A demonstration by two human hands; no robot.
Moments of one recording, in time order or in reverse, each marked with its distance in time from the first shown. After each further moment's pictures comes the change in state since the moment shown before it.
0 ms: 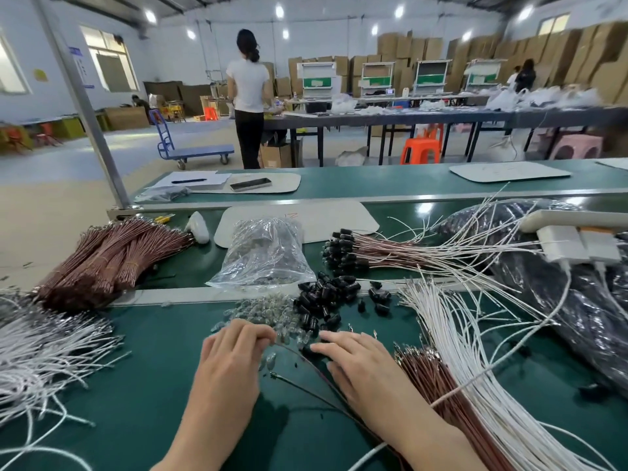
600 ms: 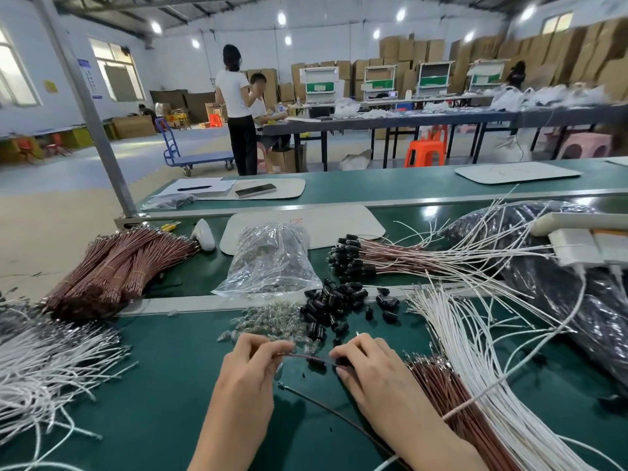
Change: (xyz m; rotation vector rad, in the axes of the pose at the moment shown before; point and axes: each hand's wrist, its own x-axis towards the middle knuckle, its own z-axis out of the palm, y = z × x) left_hand -0.003 0.008 0.005 -0.188 -0.098 -0.191; right_hand 0.000 0.000 0.002 0.049 0.099 0.088
